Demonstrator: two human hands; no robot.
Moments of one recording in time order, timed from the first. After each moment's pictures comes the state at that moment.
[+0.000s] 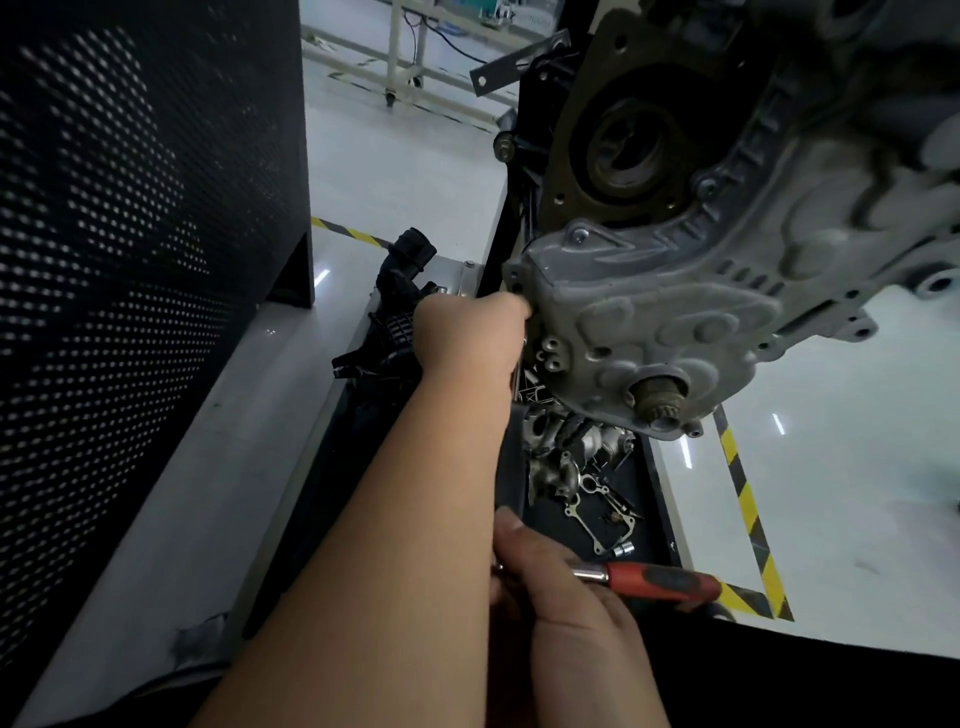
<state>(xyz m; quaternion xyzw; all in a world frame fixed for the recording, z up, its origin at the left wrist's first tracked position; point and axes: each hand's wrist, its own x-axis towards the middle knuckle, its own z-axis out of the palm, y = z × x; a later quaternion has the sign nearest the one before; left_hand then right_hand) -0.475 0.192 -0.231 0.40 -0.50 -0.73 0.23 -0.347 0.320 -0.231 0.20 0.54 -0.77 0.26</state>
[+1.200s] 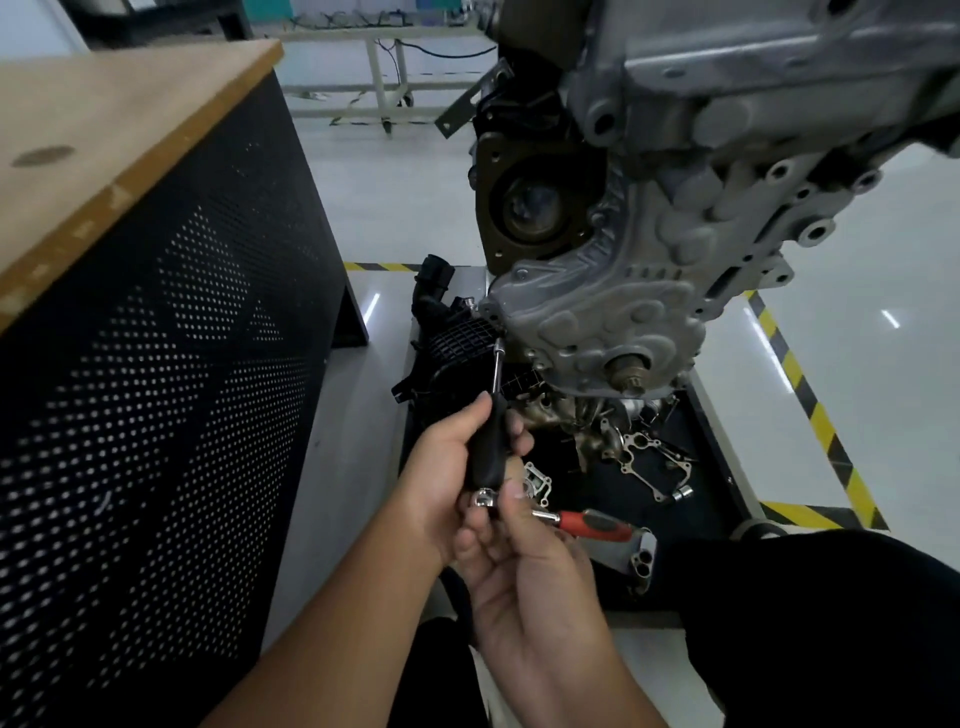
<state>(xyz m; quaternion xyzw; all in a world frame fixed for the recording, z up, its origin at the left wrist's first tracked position) -0.372 0.208 -0.239 0.23 -0.40 -0.88 -0.06 -0.327 0.316 -0.223 0.22 0.23 -0.90 0.30</state>
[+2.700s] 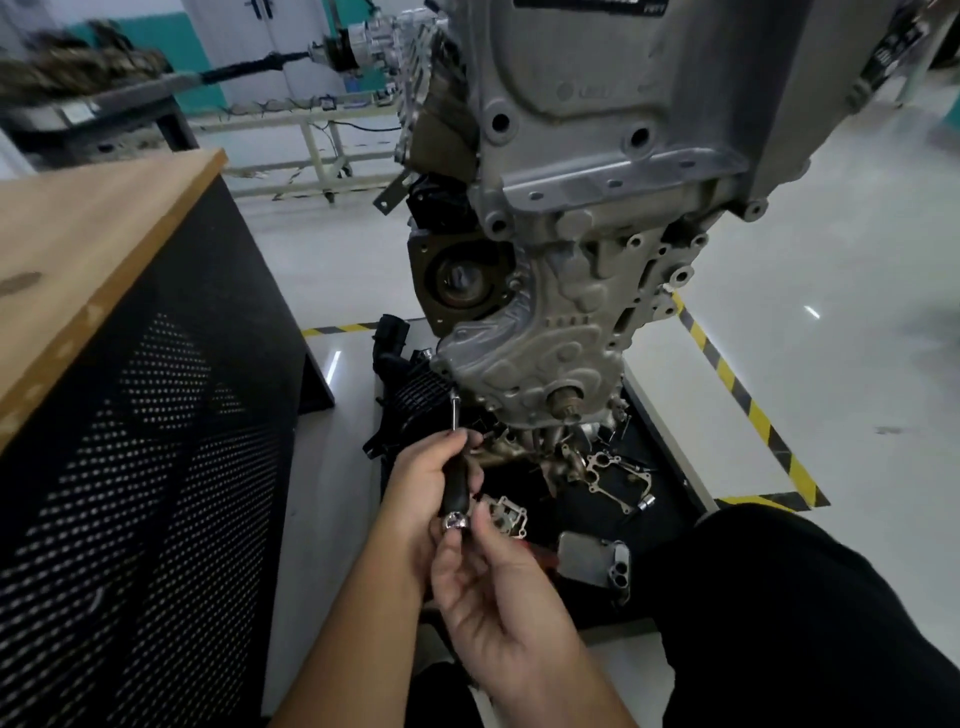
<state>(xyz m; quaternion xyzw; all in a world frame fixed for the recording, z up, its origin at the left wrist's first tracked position) -0.388 0.210 -0.228 0.24 -0.57 -0.79 0.05 -0.331 0.323 -0.207 0.26 0.10 -0.90 0.35</state>
